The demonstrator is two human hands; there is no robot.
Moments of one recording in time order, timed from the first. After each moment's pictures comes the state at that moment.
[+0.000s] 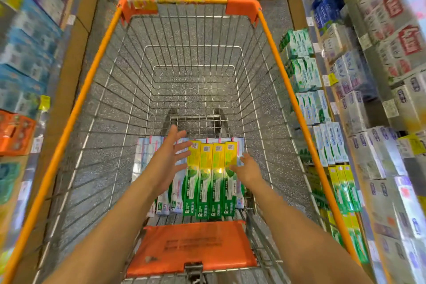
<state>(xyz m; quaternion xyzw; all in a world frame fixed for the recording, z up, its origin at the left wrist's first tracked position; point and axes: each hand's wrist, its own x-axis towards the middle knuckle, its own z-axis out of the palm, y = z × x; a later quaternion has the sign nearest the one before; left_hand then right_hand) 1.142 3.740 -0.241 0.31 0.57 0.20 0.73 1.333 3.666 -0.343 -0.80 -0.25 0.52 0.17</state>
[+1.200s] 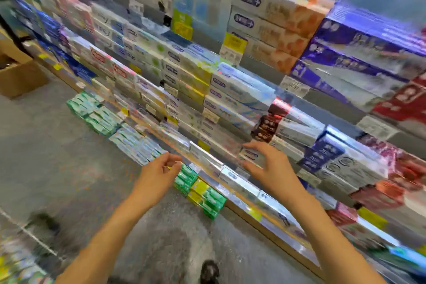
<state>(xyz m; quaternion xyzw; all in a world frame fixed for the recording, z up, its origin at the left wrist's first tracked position) 1.562 3.354 -0.059 0.81 0.21 -0.01 0.55 1.643 3.128 -0.002 -0.93 -0.21 0.11 0.30</state>
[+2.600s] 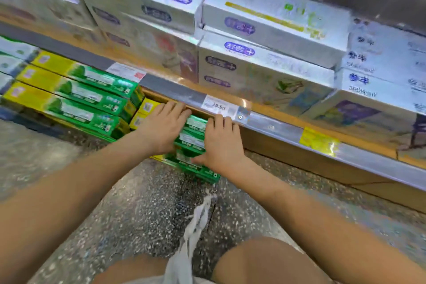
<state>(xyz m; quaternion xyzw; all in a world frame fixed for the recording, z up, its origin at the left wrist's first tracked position) 1.799 3.280 -0.809 0.94 -0.25 -0.13 -0.17 1.768 3.125 -0.806 -0.98 -0.16 0.11 -0.01</state>
